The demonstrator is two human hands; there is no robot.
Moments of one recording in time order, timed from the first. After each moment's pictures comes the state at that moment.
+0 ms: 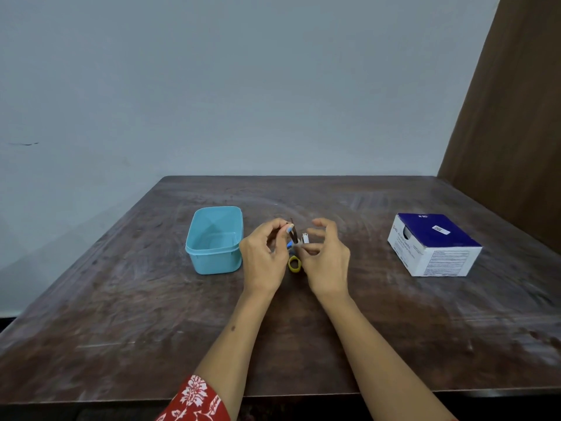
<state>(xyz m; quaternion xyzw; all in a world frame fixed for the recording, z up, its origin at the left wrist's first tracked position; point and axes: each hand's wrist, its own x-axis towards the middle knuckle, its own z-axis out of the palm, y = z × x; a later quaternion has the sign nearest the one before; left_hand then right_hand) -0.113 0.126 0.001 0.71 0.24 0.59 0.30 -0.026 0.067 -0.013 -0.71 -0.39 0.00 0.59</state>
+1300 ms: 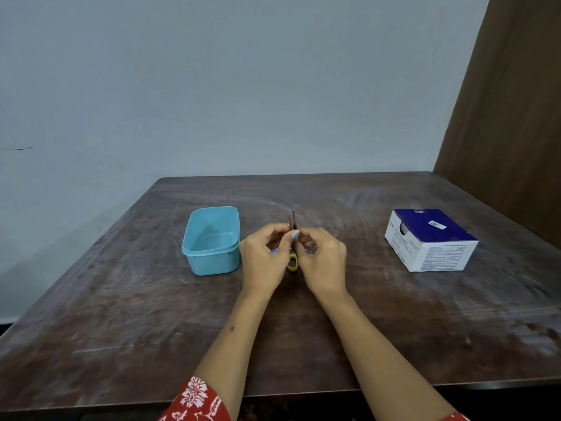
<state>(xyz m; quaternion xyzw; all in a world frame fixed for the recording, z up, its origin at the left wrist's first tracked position) -0.108 0.126 -0.003 0.69 0.27 0.54 0.40 -0.028 0.066 -0.014 -0.69 -0.43 -0.13 0.56</state>
